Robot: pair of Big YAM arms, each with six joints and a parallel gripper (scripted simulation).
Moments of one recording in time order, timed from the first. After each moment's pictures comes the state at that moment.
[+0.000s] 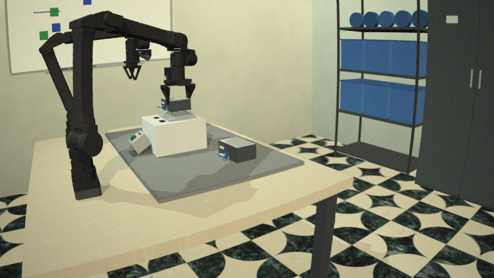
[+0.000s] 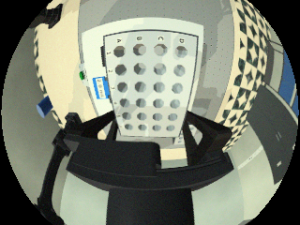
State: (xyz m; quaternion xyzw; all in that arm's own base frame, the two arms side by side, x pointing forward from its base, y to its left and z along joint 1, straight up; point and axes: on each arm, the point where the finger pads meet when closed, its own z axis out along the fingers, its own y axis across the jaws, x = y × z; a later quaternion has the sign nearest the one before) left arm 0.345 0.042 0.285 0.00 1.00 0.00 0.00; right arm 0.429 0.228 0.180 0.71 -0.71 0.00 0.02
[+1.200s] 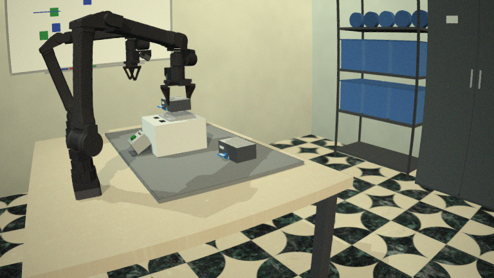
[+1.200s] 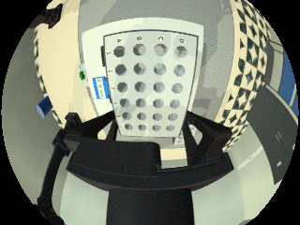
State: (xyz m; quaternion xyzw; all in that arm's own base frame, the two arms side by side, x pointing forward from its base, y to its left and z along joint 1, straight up) left arm 0.344 0.042 0.283 0.00 1.00 0.00 0.00; right arm 0.429 0.228 0.180 0.71 -0.71 0.00 0.02
